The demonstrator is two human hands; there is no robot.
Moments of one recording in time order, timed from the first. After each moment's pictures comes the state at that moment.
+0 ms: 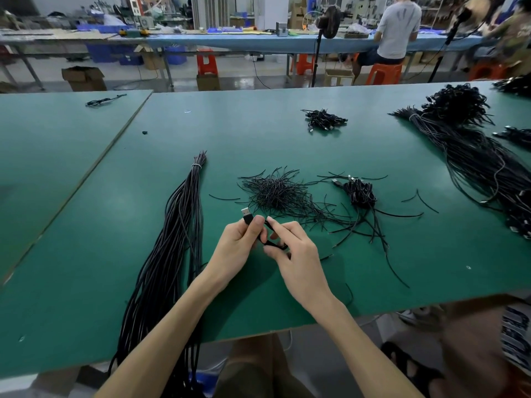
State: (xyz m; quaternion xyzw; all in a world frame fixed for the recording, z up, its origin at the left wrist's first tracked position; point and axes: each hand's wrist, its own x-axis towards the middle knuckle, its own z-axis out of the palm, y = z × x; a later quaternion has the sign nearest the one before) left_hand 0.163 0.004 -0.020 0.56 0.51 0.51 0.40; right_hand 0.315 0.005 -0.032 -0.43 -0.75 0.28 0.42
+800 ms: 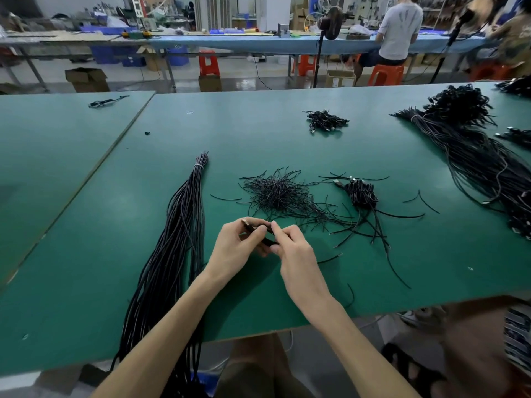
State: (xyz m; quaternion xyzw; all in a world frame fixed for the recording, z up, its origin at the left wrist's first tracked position) left_hand 0.157 0.008 -0.031 0.54 0.53 0.53 0.39; right_hand 0.313 0.003 -0.041 -0.47 -0.78 0.23 0.34
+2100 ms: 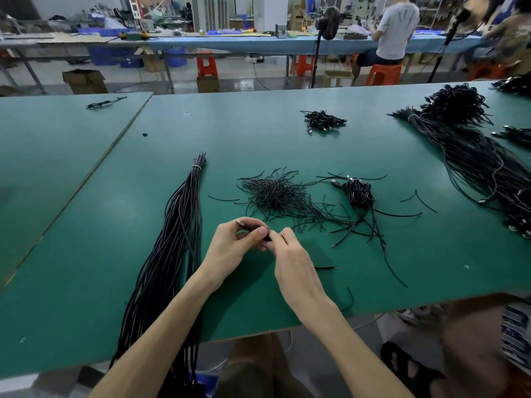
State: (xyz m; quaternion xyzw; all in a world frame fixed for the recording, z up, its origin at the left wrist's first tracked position) left_hand 0.151 0.012 -0.034 0.54 0.49 0.54 0.42; right_hand 0.307 -0.001 -0.037 -0.51 -0.80 0.15 0.29
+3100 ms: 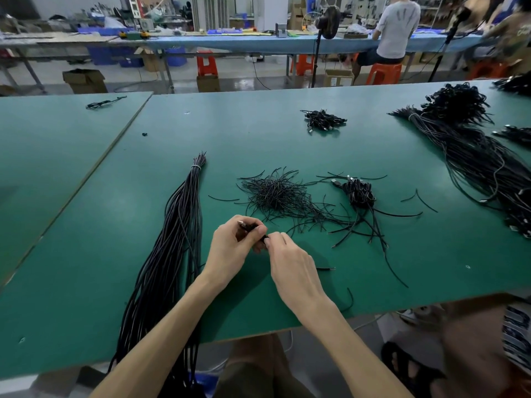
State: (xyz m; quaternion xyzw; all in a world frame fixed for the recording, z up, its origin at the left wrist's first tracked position) left_hand 0.156 0.010 -0.034 0.58 0.53 0.53 0.31; right_hand 0.306 -0.002 -0.033 -0.52 -0.81 0.10 0.26
